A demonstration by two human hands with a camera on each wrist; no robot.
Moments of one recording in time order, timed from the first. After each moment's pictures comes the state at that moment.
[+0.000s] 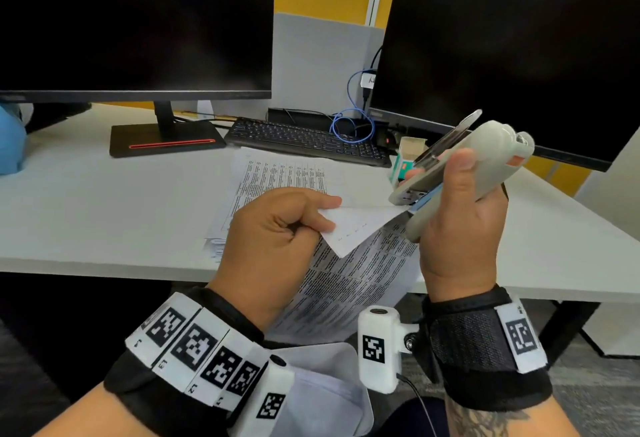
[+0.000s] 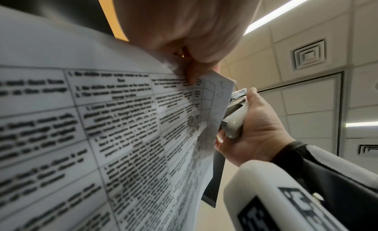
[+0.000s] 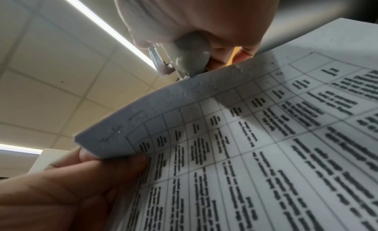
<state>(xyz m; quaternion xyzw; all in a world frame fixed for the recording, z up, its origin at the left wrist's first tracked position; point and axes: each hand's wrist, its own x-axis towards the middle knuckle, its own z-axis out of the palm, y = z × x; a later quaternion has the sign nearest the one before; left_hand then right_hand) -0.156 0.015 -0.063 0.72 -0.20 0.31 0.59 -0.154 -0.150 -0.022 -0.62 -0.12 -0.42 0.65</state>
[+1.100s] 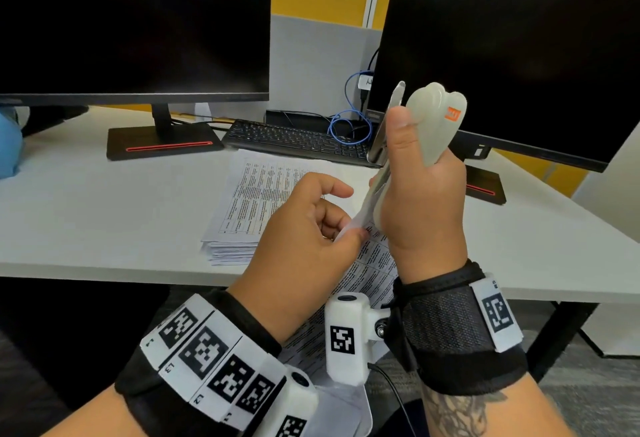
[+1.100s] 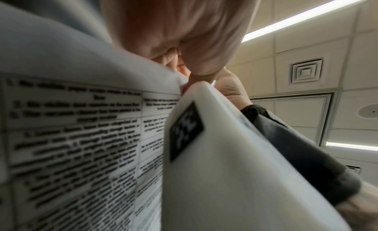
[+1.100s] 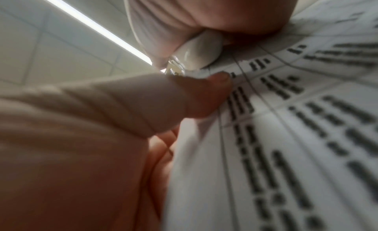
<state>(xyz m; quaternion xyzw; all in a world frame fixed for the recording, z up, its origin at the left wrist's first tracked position) -0.164 -0.009 -0.046 0.72 -0.19 0.14 0.65 -0.147 -0.120 0.003 -0.67 -0.10 -0.36 0.65</state>
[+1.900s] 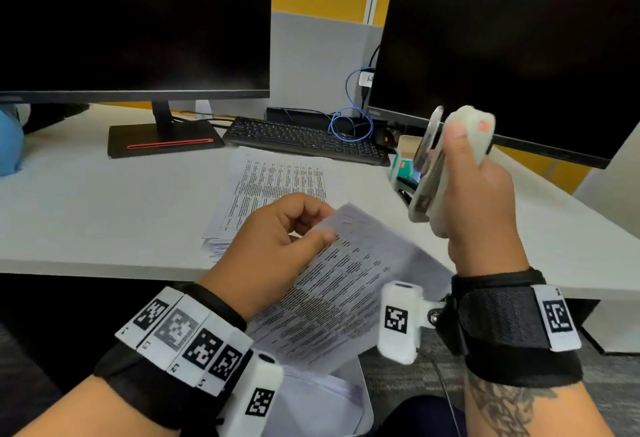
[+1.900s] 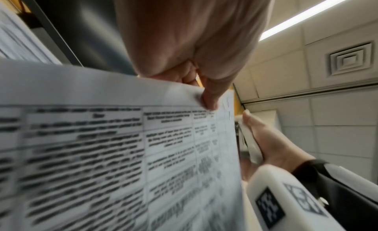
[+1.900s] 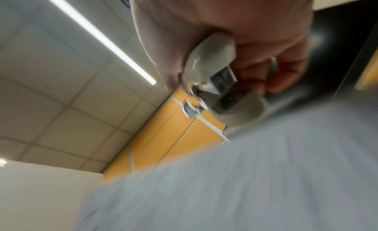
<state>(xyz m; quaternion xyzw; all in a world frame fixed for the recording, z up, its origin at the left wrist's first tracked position) -0.145 0.026 -0.068 0.75 -0.22 0.09 0.62 -0.140 -0.175 0.000 -0.72 0.04 -0.30 0.63</state>
